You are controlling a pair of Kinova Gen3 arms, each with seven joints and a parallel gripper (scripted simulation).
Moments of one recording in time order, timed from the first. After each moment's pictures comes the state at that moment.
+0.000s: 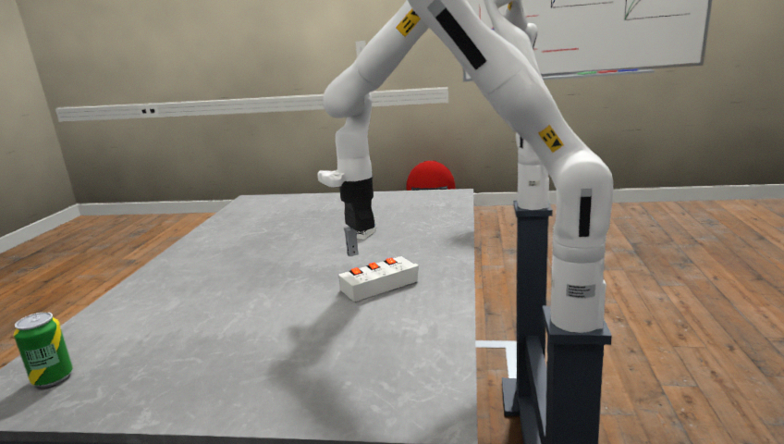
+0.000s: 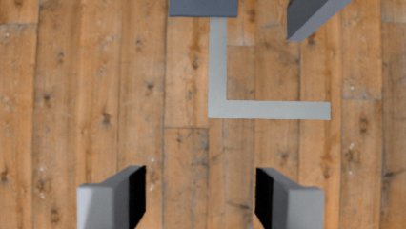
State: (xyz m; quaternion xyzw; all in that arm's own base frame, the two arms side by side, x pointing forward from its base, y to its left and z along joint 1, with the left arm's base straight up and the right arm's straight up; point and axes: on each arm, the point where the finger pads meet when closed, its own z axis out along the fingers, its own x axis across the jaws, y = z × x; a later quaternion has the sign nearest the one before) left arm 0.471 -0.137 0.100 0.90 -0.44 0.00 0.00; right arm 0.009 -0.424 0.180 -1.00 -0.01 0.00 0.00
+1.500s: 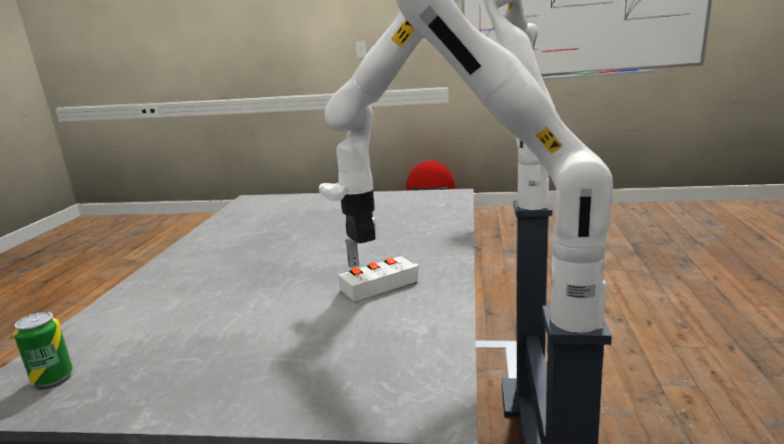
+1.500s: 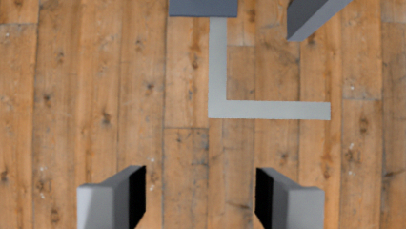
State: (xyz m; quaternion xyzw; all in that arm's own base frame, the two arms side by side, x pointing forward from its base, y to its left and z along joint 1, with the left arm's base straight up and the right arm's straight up) left arm 0.471 -0.137 0.071 0.90 -0.44 0.00 0.00; right arm 0.009 -0.424 0.180 -1.00 -0.01 0.00 0.00
